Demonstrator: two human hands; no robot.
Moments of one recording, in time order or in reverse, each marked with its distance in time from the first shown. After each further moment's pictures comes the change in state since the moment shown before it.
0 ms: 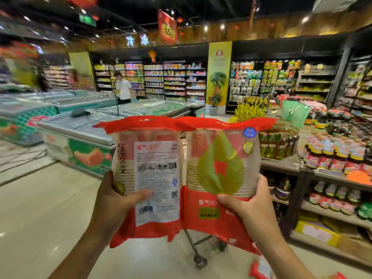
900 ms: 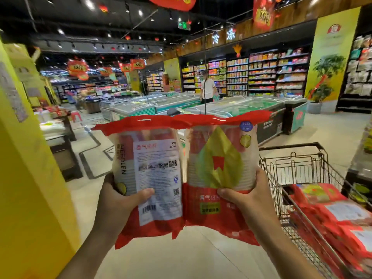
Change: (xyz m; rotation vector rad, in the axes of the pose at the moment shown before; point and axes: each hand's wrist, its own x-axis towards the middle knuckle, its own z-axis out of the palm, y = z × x) left_hand 0.175 -0.061 -0.311 0.229 0.458 0.069; right_hand 0.094 -0.003 0.428 0.244 -0.394 -0.035
